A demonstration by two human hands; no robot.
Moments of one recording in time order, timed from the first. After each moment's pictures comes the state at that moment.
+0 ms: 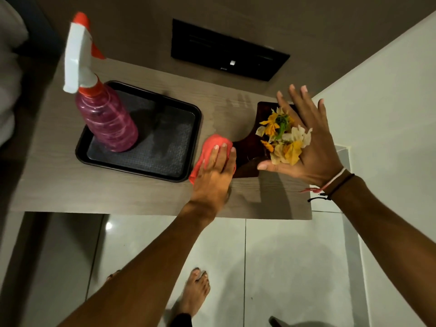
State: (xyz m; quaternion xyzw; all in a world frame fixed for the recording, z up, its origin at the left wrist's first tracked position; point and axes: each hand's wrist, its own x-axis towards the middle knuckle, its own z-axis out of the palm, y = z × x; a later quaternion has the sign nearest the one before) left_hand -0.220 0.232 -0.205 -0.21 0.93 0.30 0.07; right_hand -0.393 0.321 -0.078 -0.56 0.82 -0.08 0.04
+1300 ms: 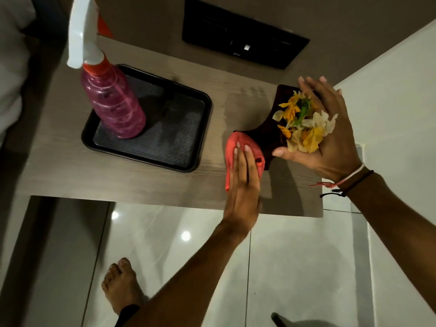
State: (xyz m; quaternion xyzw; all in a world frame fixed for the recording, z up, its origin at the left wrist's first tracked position) left_hand -0.230 0.307 -0.202 -0.31 0.80 0.50 -0.08; right_hand -0.398 0.324 -0.089 -0.55 0.82 -0.15 0.02
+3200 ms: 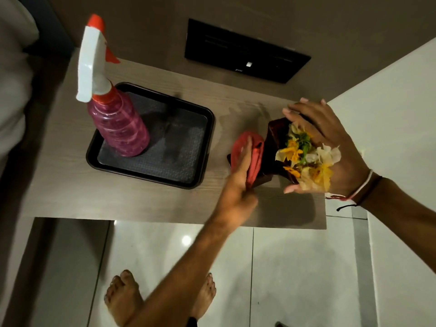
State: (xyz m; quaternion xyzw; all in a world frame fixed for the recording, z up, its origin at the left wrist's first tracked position) left_hand -0.227 0.244 -0.172 -0.21 0.51 0.83 -0.10; right_hand -0.406 0.311 -0.076 -0.65 0.75 -0.13 0.07
